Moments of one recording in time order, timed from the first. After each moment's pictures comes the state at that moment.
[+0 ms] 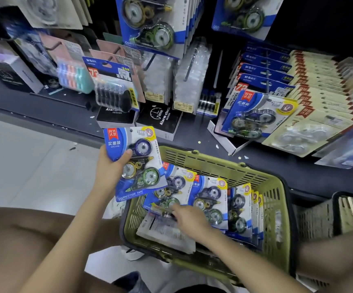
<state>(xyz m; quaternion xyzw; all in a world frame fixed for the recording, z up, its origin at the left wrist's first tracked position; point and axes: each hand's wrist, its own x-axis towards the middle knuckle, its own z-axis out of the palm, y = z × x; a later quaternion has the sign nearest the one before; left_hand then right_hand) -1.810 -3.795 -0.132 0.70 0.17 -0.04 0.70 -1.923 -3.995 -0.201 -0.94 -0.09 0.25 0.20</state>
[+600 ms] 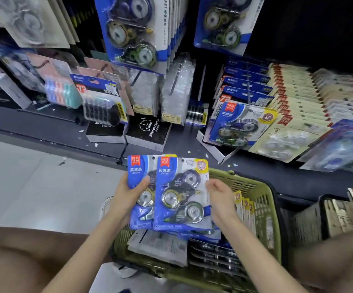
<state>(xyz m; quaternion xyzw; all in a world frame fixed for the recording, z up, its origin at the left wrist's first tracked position) -1.844 -3.842 -0.147 0.66 0.13 -0.16 0.72 -1.891 -4.059 -0.150 -0.64 0.38 -0.04 0.66</state>
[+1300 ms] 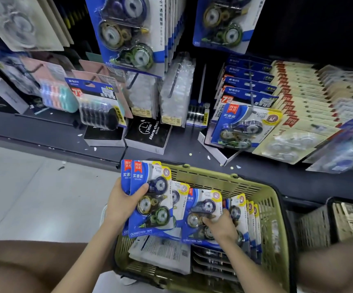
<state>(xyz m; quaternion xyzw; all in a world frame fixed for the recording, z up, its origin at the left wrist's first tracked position) -1.831 -3.833 -0.158 0.78 0.16 -0.12 0.59 -1.925 -4.081 -0.252 -0.82 0.43 0.19 0.33</state>
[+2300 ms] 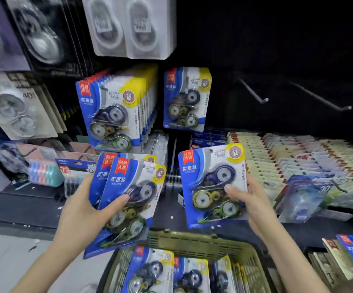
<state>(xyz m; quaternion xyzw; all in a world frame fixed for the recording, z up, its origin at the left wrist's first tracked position) -1.801 -3.850 0.037 0.84 -0.11 0.06 0.54 -1.862 -4.169 0.008 -0.68 0.14 -0.15 0.71</state>
